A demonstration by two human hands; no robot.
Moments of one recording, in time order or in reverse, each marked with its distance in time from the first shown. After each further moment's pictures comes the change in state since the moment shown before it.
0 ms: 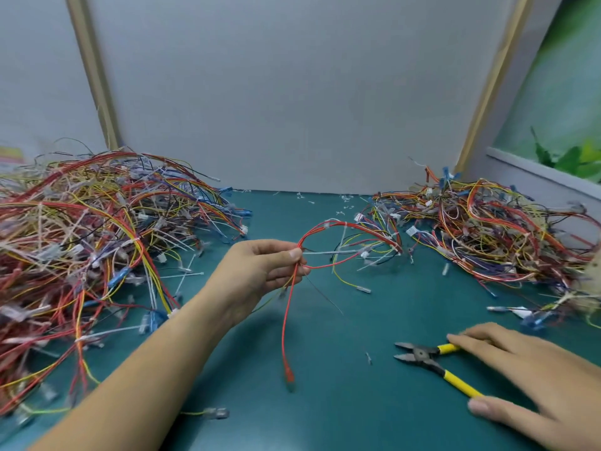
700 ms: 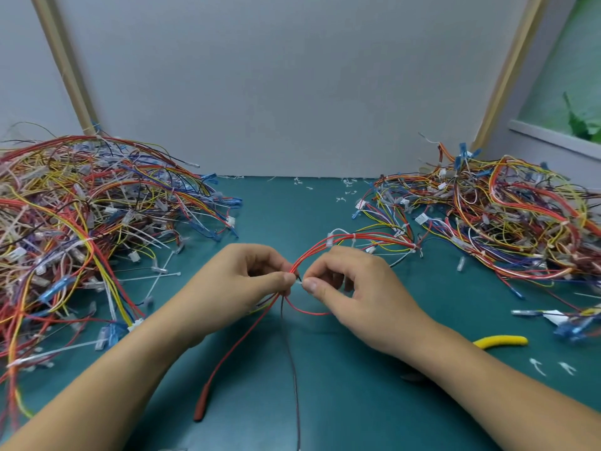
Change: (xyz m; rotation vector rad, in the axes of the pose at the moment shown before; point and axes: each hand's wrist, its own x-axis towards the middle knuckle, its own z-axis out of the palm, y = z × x) left_hand 0.003 -0.007 -0.003 0.690 -0.095 0.143; right_hand 0.163 -0.090 -0.001 0.759 0.572 -0.258
